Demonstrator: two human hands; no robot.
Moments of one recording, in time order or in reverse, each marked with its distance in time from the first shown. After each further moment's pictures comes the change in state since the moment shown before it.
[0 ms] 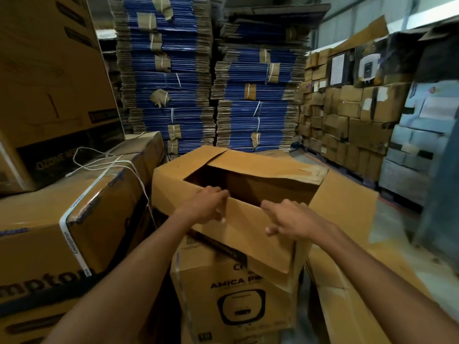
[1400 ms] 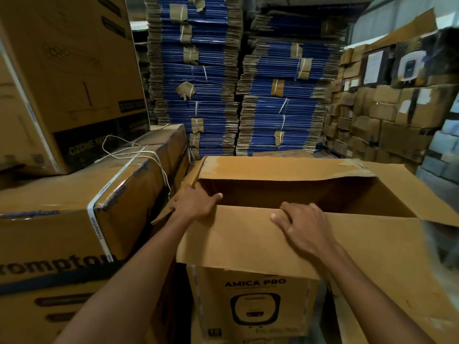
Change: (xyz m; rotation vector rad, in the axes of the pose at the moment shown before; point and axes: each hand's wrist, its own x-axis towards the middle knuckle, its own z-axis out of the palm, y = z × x) left_hand -0.019 -0.056 0.017 -0.342 0.052 -0.798; right_hand 0.033 -0.011 0.046 0.114 0.432 0.040
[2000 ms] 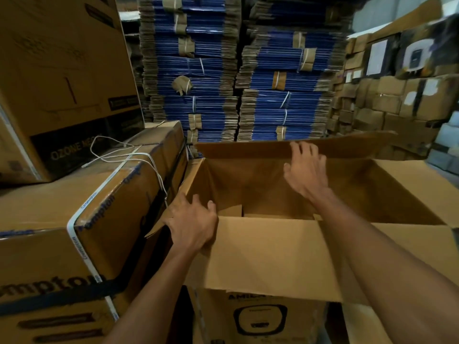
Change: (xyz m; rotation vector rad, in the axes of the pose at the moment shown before) left_hand -0.015 -0.006 0.020 0.013 0.223 0.045; right_hand 0.160 0.025 0.003 -0.126 0.219 0.137
